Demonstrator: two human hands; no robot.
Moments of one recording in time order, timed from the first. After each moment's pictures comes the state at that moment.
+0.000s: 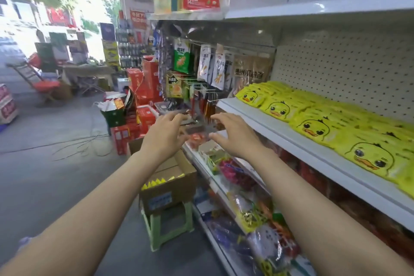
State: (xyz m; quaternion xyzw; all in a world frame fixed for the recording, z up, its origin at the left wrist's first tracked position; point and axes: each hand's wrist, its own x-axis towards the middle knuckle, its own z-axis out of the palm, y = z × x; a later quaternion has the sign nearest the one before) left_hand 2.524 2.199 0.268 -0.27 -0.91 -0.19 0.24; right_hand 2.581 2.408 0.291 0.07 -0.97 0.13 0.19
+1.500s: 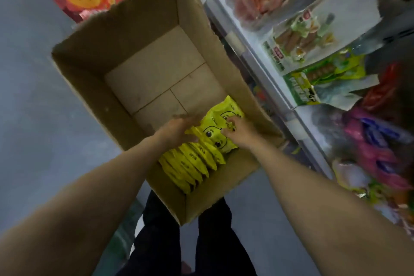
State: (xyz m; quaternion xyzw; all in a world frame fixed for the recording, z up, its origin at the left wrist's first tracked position) left_hand 1.956 2.140 -0.253 -0.27 -0.80 -0.23 -0.49; right_hand 2.053 2.344 -0.244 -0.31 -0.82 0.30 -0.37
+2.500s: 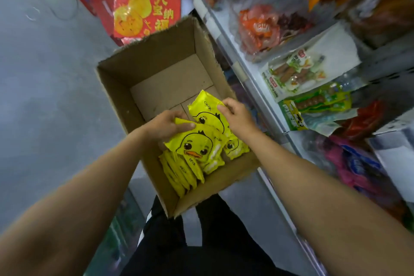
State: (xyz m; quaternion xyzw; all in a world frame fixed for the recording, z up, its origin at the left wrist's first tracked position) left_hand 1.940 2.135 -0.147 -0.04 -0.77 -0.41 -0.48; right_hand 2.000 2.361 -0.179 -0.18 -0.83 0.51 -0.12
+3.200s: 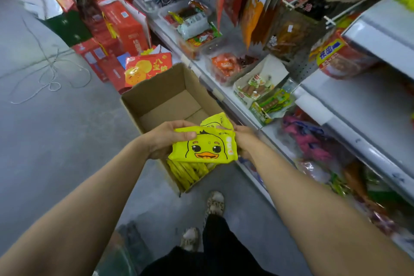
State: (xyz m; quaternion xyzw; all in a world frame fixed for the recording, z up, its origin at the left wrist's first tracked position) left_hand 2.064 2.097 0.020 -0.05 -0.60 -0.59 -0.54; right_hand 2.150 2.318 -0.034 -0.40 -0.58 0.70 -0.12
